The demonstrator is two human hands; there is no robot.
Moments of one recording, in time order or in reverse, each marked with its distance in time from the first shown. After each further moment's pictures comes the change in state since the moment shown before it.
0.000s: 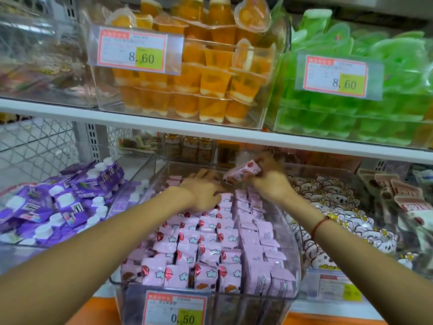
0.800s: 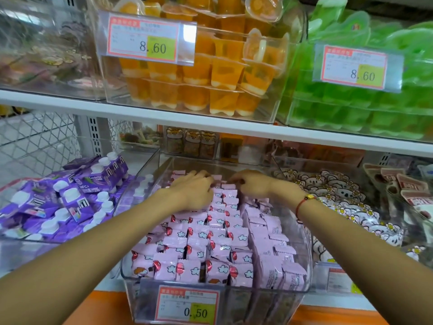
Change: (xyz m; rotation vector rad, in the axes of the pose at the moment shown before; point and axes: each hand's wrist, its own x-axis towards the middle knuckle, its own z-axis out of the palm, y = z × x) left_hand -0.030 -0.007 -0.007 -0.093 0.032 -0.118; right_hand 0.018 -0.012 0.030 -0.399 -0.608 -0.040
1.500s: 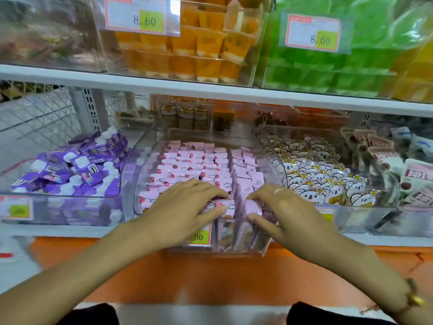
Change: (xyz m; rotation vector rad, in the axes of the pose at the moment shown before) left_hand -0.145 0.051 0.019 -0.136 0.177 0.248; right_hand -0.204 -0.017 0.060 -0.177 0.421 -0.207
